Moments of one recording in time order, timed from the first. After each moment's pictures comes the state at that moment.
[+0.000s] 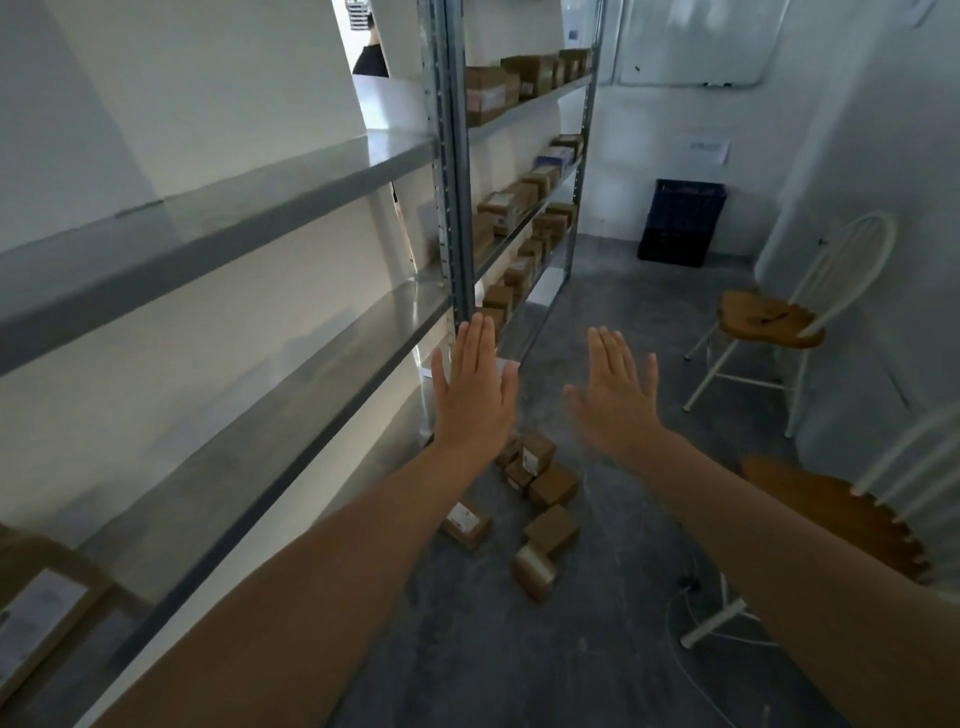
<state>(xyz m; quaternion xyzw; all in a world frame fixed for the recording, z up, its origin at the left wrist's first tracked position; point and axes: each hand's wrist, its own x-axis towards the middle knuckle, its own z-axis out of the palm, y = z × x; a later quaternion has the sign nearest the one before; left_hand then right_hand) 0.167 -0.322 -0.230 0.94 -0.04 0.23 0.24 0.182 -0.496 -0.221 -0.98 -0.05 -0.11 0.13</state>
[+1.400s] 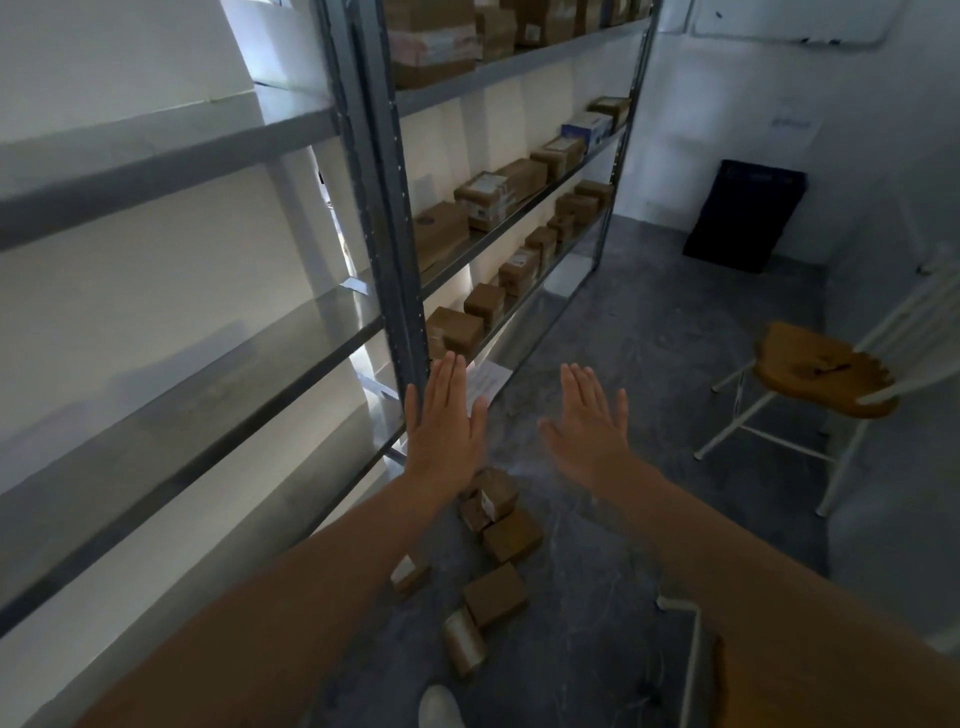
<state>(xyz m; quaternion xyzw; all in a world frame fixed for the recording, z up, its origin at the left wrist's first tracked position) 0.475 -0.462 -0.318 0.96 0.08 0.17 0.21 0.514 -0.641 -0.294 -0.98 -0.14 0.01 0.14</state>
